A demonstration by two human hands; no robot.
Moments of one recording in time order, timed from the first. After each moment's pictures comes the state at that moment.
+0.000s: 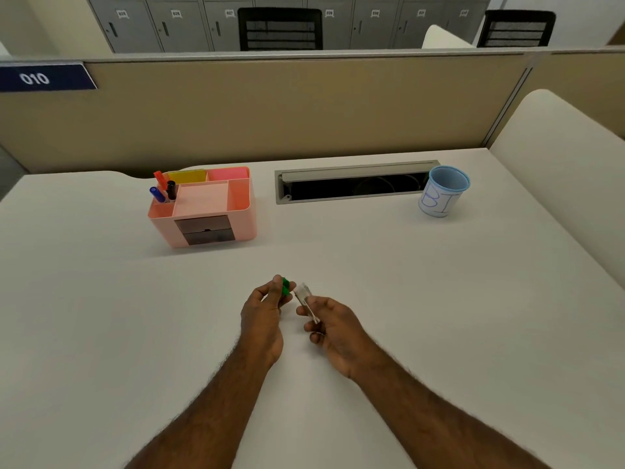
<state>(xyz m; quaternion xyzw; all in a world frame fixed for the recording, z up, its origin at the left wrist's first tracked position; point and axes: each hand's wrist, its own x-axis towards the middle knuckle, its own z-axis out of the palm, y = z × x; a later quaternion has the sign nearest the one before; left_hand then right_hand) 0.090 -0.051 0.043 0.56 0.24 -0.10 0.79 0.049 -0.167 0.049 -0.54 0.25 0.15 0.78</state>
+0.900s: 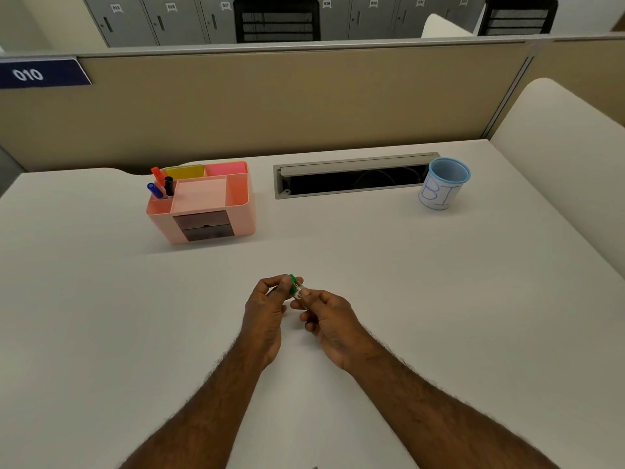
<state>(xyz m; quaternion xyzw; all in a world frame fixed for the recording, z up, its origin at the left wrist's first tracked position) 0.087 -0.046 0.038 0.62 0.15 -0.13 0.76 0.051 -0.158 0.055 -0.55 0.25 0.13 0.79</state>
